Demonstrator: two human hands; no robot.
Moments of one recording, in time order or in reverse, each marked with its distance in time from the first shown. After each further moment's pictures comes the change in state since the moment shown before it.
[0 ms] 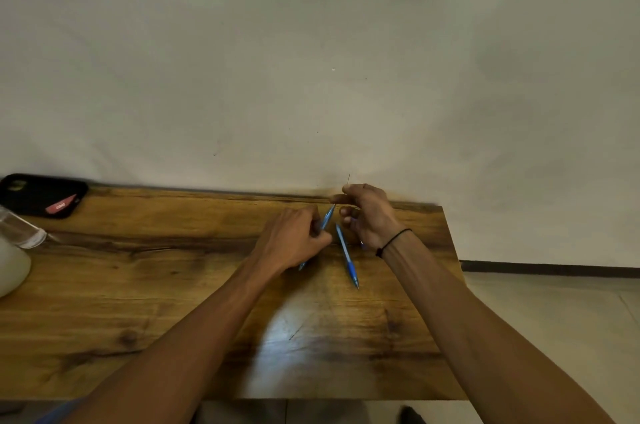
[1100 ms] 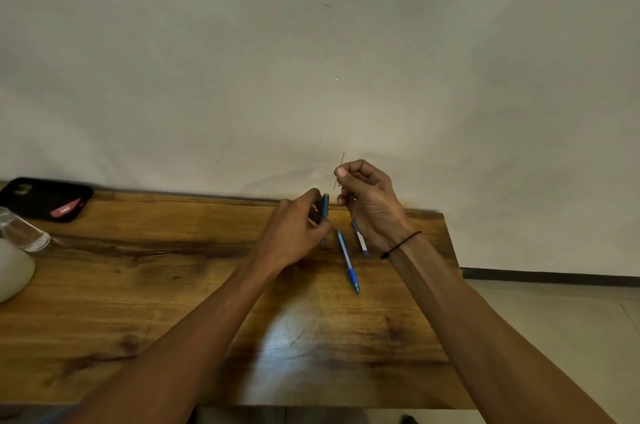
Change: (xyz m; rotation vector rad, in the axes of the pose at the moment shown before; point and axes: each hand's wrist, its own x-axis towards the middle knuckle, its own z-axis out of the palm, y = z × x) left_hand -0.003 0.008 -0.020 -0.284 0.170 0.078; right_hand -0.029 -0.028 0.016 0.024 -0.239 -0.374
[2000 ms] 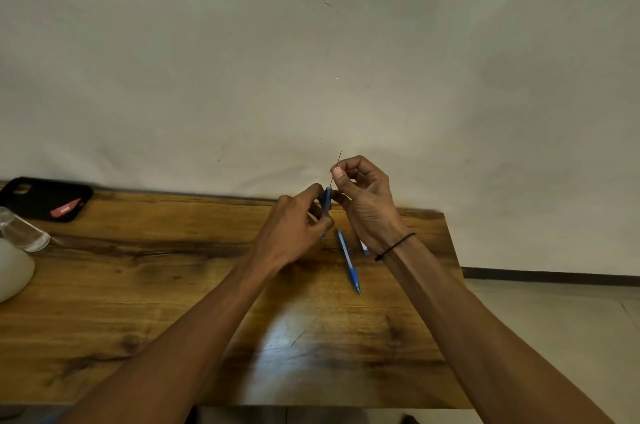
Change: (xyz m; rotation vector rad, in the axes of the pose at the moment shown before) left_hand -0.003 0.011 -0.010 -0.041 0.033 0.026; right_hand -0.003 0.004 0.012 -0.092 0.027 -0.128
